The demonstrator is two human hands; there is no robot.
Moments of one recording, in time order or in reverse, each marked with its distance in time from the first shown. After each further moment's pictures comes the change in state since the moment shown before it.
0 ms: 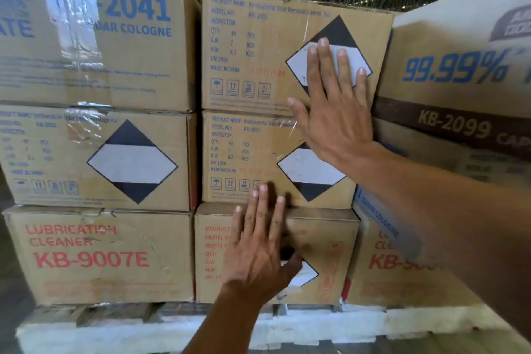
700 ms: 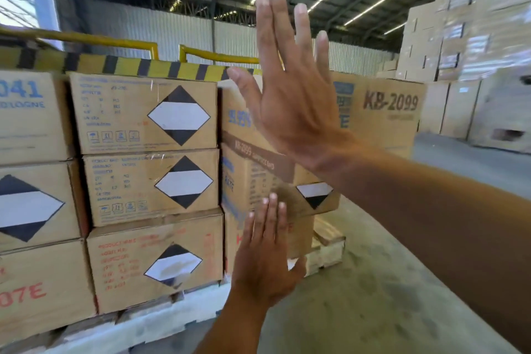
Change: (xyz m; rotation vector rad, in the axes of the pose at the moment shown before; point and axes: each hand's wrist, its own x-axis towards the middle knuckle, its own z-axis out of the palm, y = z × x) left_hand -0.009 0.225 -0.159 -0.337 -0.008 0.309; right_hand -0.051 0.082 -0.305 -0.065 0.215 0.098
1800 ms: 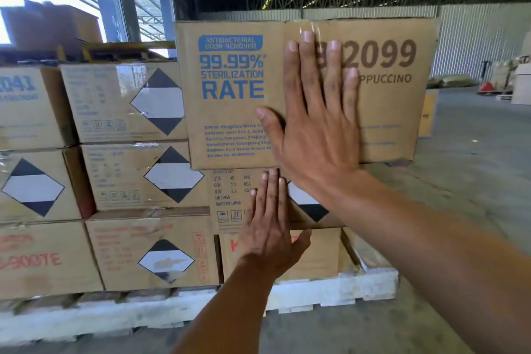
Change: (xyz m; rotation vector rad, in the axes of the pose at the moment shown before) left_hand 0.109 0.025 0.120 0.361 0.008 -0.268; right_hand -0.081 0.164 0.126 0.126 0.067 0.038
